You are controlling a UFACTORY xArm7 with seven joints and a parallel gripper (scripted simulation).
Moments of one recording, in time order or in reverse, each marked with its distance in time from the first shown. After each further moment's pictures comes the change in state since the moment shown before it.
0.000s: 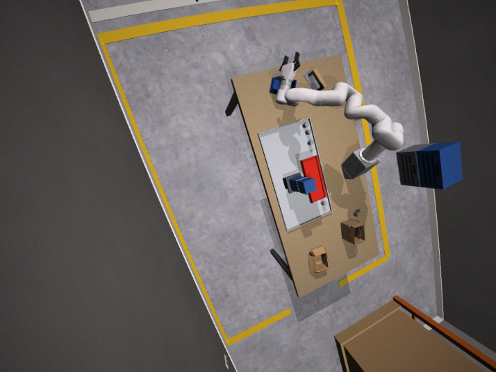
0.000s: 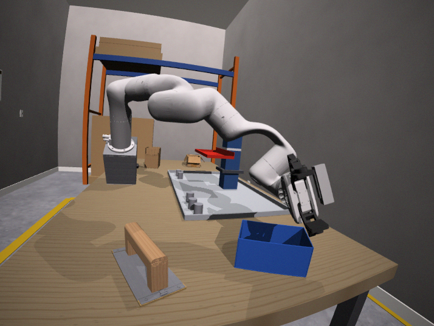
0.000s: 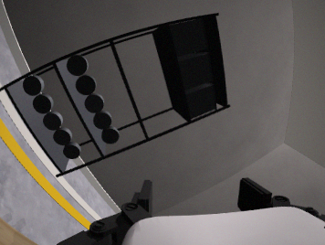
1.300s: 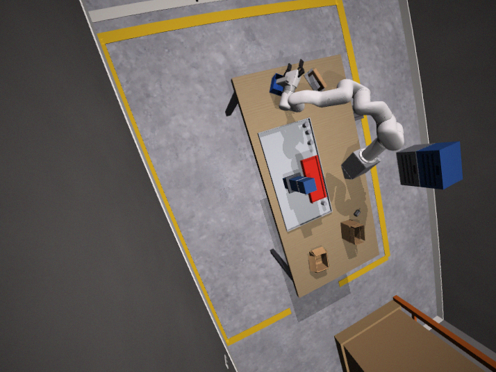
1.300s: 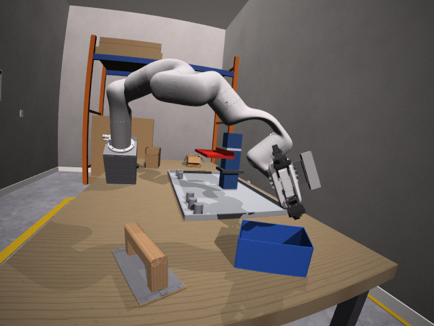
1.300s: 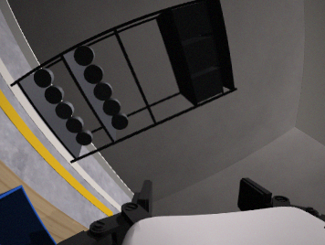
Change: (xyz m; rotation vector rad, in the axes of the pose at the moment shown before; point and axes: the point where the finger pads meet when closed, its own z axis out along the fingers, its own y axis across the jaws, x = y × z) arm -0.024 0.024 -0.040 0.070 -0.093 0.030
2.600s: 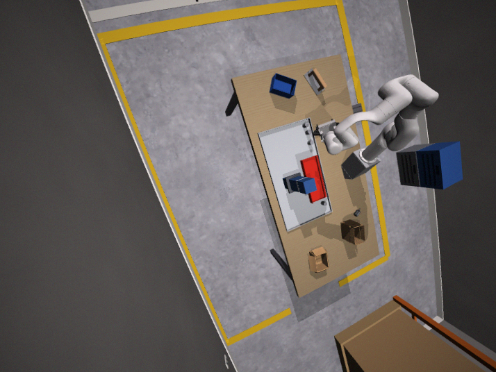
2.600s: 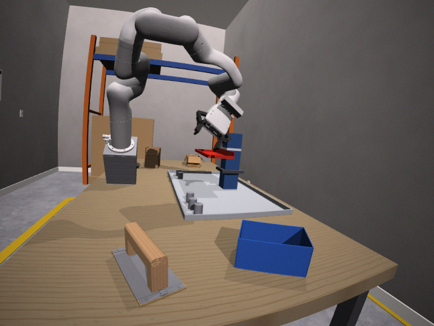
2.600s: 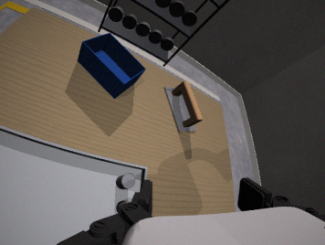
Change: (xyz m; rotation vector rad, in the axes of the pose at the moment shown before) arm -0.203 0.182 -0.317 0.650 -0.601 0.243
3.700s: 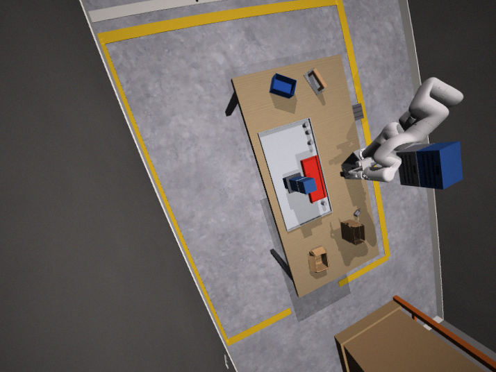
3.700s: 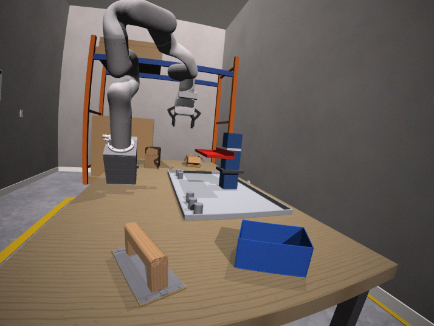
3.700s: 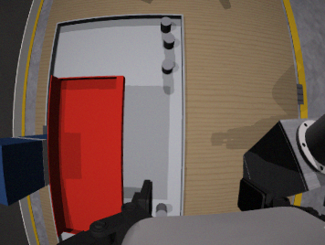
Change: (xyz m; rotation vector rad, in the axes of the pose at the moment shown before) arm -0.278 0.055 -0.181 0.558 -0.489 0.196
